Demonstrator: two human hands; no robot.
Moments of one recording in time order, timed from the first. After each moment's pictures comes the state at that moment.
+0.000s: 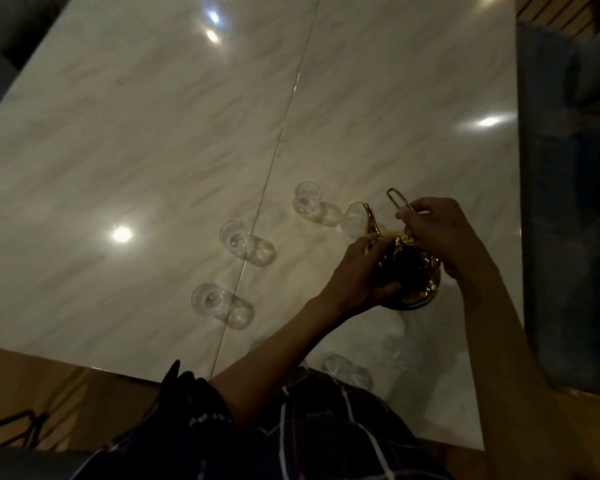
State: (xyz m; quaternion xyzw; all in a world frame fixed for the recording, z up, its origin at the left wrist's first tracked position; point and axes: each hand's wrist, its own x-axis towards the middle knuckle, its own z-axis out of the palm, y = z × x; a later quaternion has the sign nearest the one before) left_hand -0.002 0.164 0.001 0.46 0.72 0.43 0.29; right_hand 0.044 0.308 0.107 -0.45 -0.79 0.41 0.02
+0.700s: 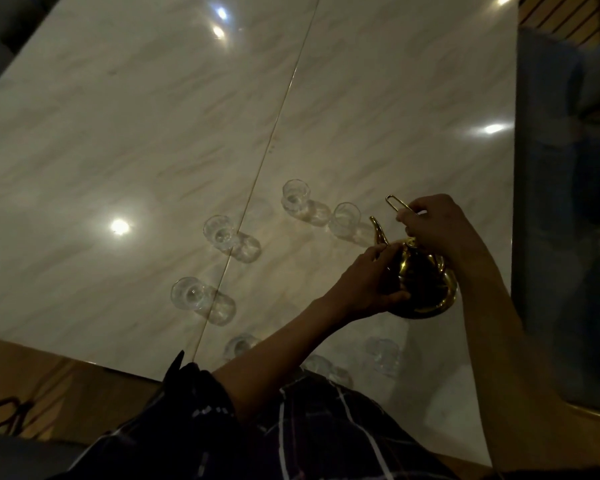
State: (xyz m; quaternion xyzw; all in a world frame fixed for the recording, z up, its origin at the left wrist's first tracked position) left_hand 0.032 0.207 -0.010 0.47 0.71 0.40 0.34; right_hand 0.057 0.347 0.110 -0.44 -0.83 0.34 -0.05
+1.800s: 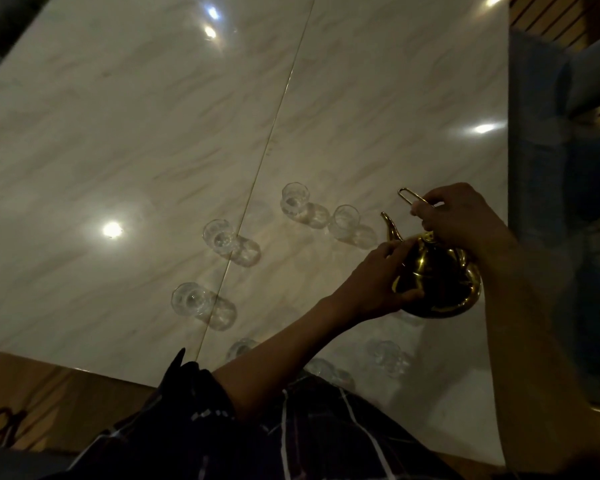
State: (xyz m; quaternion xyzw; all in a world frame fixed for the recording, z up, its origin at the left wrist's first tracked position) left_hand 0.026 0.211 0.017 0.50 0.68 0.43 0.32; right_hand 0.051 0.352 0.145 -0.44 -0.85 0.30 -0.08
